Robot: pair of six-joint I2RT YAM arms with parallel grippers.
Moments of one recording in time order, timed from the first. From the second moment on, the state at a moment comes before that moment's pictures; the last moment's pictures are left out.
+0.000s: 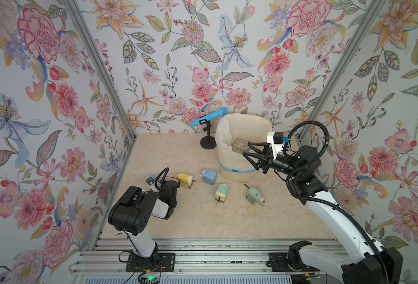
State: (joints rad) left arm -0.30 1.72 0.39 0.76 -0.82 -0.74; right arm 0.33 1.12 0.98 0.26 -0.78 0.16
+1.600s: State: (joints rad) left arm -0.40 0.74 0.28 0.36 -0.64 -0.35; right arm 0.26 1.37 1.47 -0.17 -0.55 0.02
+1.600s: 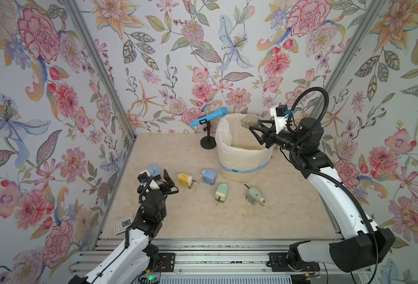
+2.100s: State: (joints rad) left arm -0.40 0.66 0.19 0.36 -0.55 -0.33; right arm 0.32 1.63 1.96 -0.69 -0.32 0.05
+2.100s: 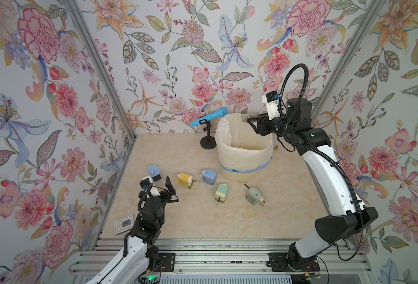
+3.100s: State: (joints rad) left arm -0.40 0.63 0.24 0.24 -0.44 -0.41; right arm 0.26 1.58 1.76 -0.42 -0.43 1.29
